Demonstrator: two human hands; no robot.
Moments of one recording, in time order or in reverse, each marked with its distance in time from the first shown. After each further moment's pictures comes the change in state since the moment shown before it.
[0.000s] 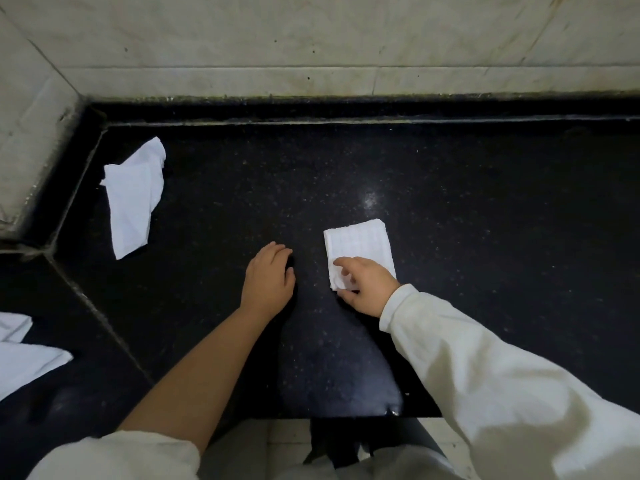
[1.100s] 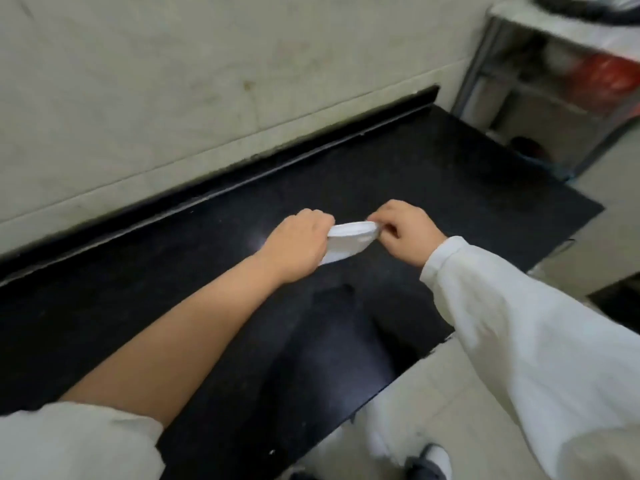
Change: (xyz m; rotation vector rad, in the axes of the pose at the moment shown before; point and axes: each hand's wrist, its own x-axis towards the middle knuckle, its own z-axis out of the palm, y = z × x) left_hand 0.040 0.332 -0.017 0.338 0.000 1.098; right_hand -0.206 0.165 -0.172 -0.017 0.684 0.340
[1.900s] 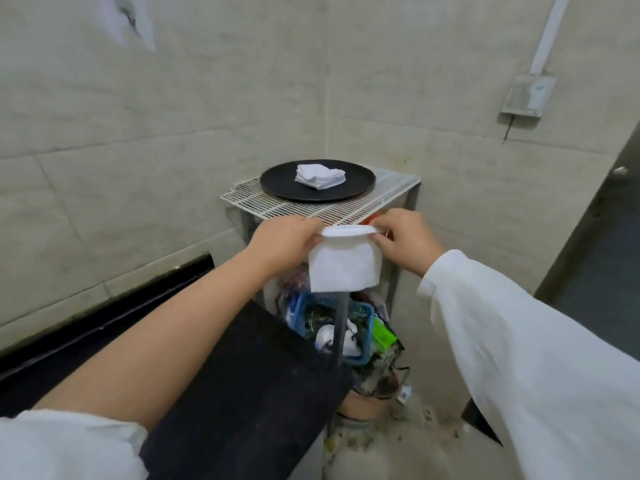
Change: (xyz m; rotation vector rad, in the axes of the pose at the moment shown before) left_hand 0.501 0.364 -0.076 0.101 0.214 0.203; right_hand -0.035 0.452 -0.378 -0.230 0.468 0.207
